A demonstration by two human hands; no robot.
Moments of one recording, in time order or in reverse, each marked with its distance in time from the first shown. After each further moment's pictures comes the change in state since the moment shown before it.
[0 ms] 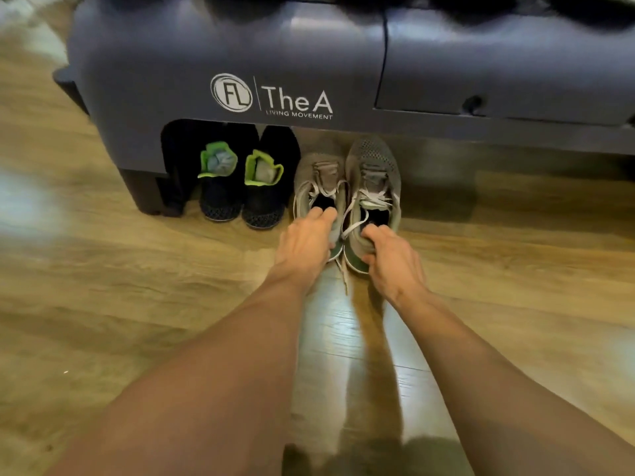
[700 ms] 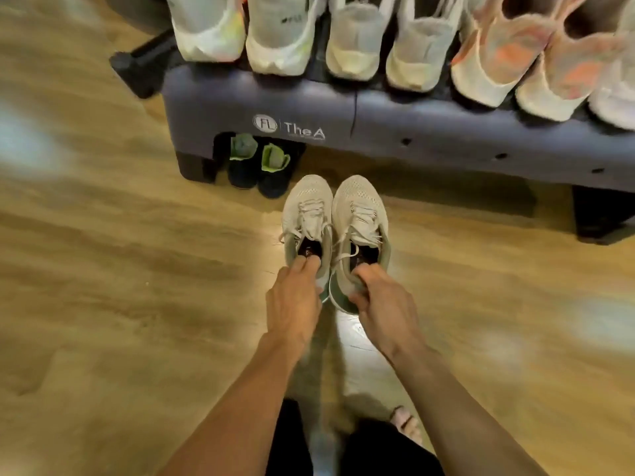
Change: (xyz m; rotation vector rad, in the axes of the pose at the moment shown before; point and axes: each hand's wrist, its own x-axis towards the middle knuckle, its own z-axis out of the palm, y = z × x) left_hand -0.186 0.101 -0.127 -0.073 -0.155 -0.273; right_hand -0.186 -0.082 -0.146 0.062 -0.175 0.026
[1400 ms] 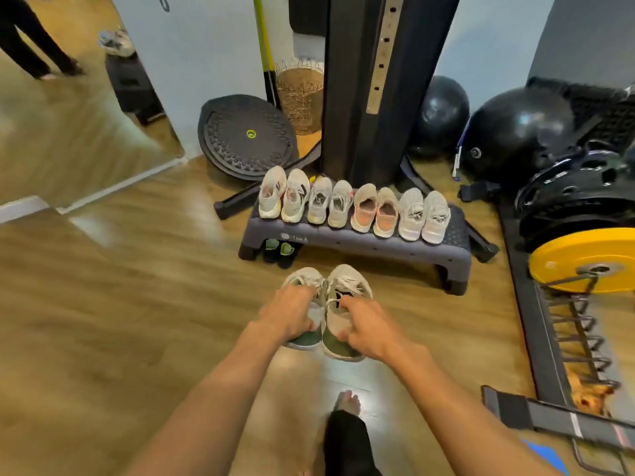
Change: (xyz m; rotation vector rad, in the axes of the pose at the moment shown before) left_hand -0.376 0.238 -0.420 0.156 -0.150 0.124; right_hand -0.387 -0.206 -0.391 -0.082 -0.175 -0.086
